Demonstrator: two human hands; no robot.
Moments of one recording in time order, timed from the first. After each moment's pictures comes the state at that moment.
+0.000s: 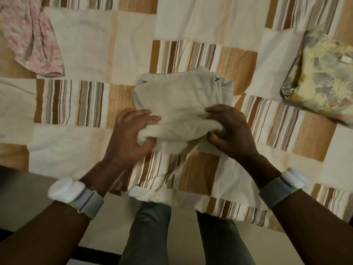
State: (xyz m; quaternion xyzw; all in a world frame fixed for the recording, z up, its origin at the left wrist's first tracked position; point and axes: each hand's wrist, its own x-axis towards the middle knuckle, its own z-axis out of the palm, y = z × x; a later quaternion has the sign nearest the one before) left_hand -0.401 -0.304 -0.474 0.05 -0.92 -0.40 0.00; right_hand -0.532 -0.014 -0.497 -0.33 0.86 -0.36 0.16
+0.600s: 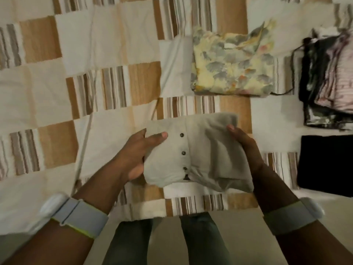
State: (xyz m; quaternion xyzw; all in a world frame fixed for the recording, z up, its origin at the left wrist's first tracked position) left_hand -0.496 -0.107 -0.400 0.38 -0.47 -0.72 -0.35; right_hand -0.503 0.151 -0.388 0.33 0.46 -0.76 0.32
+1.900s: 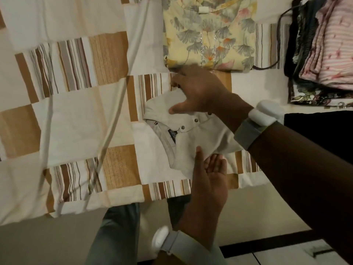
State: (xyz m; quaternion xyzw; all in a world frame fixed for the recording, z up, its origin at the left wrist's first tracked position) left_hand -0.405 0.123 -0.412 0.63 0.07 -0.76 -0.17; right_hand -0.618 0.146 -0.454 -0.31 0.91 -0.06 0.25
